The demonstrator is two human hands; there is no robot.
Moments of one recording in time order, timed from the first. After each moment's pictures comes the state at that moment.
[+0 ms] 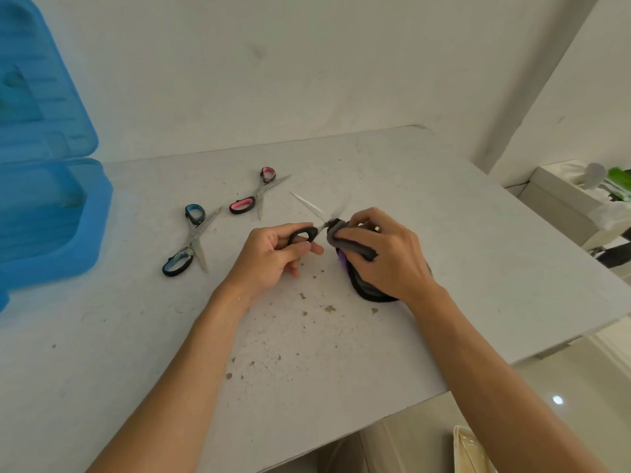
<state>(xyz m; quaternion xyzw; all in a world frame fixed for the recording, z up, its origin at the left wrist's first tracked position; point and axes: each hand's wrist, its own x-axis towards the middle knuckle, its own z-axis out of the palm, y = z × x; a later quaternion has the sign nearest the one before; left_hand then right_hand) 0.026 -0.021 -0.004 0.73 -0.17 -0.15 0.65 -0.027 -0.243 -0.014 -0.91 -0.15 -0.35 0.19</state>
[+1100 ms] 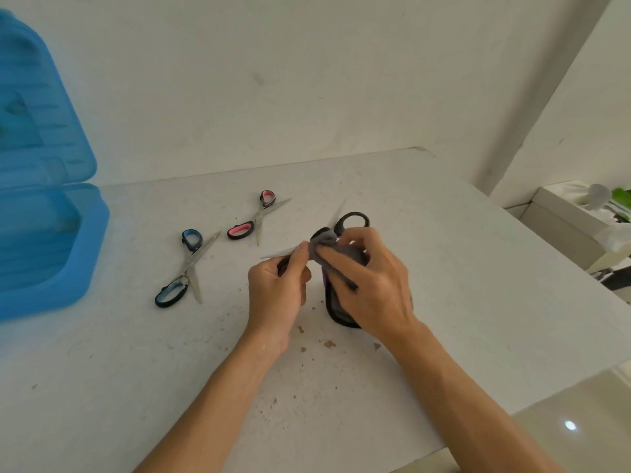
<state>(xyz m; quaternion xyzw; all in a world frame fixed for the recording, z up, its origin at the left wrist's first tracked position) 0.000 -0.060 0.001 0.65 -0.01 -0.04 0.76 -0.022 -0.210 -0.010 -0.86 -0.14 -0.46 0.18</state>
